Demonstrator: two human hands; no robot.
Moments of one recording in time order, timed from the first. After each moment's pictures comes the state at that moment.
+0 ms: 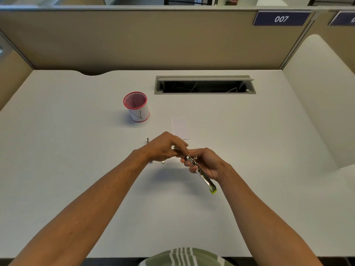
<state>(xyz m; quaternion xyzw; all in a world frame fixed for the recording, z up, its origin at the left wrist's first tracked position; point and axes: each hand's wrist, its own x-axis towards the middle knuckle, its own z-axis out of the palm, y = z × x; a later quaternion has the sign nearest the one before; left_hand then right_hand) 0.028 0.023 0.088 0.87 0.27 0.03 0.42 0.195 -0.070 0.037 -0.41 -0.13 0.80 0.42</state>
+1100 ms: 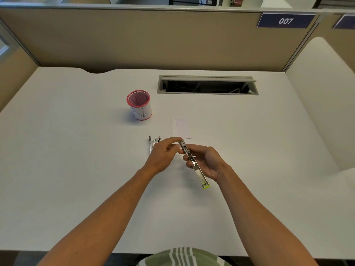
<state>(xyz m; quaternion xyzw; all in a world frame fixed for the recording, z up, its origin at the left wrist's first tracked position) 0.017 -0.012 0.046 0.72 0.45 0.24 0.48 0.185 -0.073 0.042 -0.42 -0.11 0.75 0.50</state>
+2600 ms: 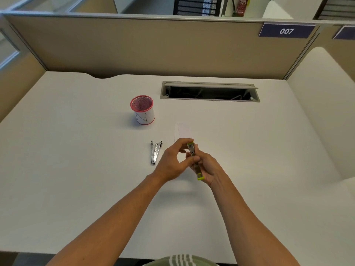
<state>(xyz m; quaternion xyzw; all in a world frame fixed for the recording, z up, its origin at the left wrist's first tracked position) 0.036 -0.031 0.054 0.76 0.33 0.32 0.46 0.172 -0.072 0.044 -0.43 -0.01 0.69 0.59</state>
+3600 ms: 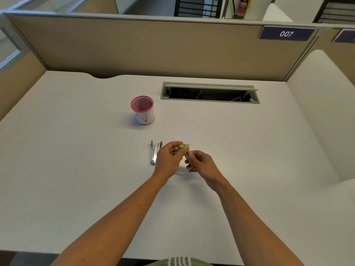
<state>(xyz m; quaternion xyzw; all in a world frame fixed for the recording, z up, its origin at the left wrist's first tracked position) 0.042 -0.025 0.039 0.54 0.51 0.37 0.56 0.176 -0.084 0.032 -0.62 -0.36 0.54 0.44</state>
